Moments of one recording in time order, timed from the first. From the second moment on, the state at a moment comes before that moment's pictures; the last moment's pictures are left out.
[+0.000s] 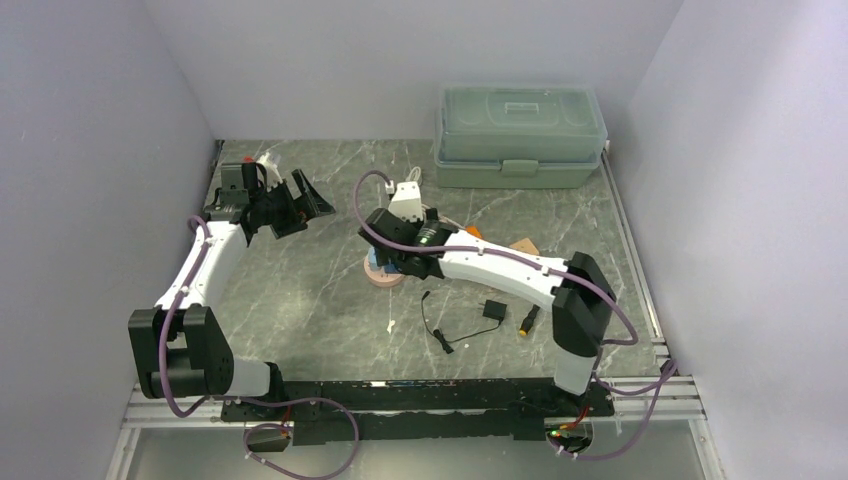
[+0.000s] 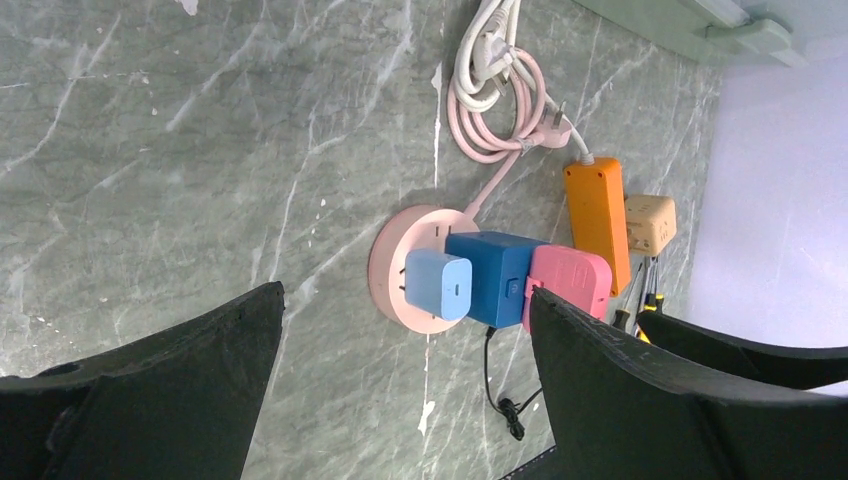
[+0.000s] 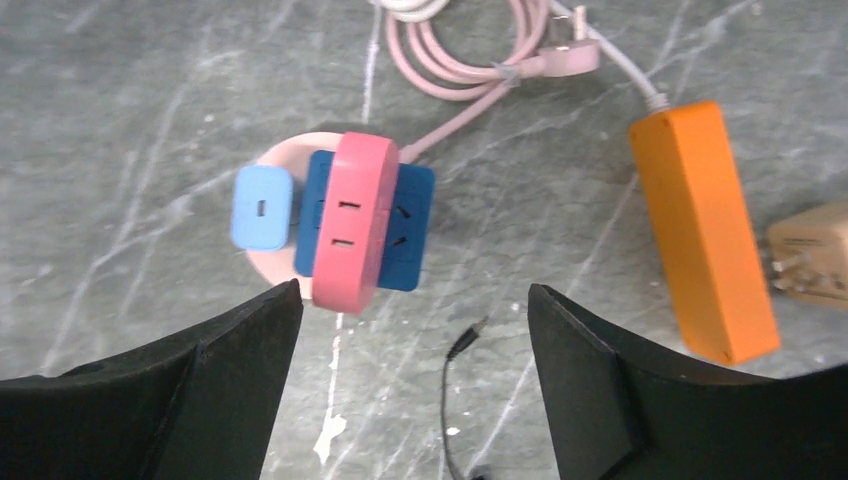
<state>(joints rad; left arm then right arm) 0.04 1.37 1.07 -0.45 0.50 -0.47 1.05 1.82 1.55 -0.72 0.69 0.70</state>
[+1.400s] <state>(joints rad) -0.22 1.50 1.04 -0.36 0.64 -0.49 0.85 1.72 1.28 -0.36 0.13 0.18</state>
